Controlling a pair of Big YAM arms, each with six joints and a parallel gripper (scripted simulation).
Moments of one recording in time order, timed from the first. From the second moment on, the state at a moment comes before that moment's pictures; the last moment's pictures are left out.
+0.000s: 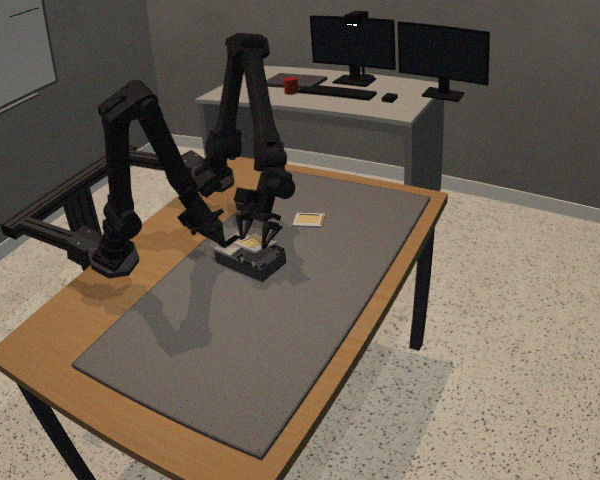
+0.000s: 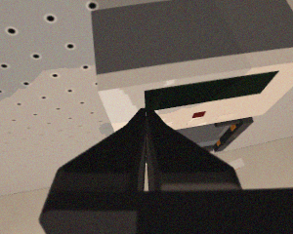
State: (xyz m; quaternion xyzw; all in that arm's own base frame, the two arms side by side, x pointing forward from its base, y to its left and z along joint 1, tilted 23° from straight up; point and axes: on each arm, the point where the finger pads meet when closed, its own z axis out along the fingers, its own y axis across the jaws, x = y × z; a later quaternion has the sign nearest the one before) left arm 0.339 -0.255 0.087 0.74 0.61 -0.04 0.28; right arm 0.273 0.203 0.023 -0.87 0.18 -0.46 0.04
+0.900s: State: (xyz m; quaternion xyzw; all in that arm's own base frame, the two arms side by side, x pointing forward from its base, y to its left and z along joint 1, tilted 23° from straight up) left arm 0.339 -0.255 0.087 0.74 0.61 -0.04 0.28; right arm 0.269 0.200 0.022 -0.88 0.17 -0.45 0.03
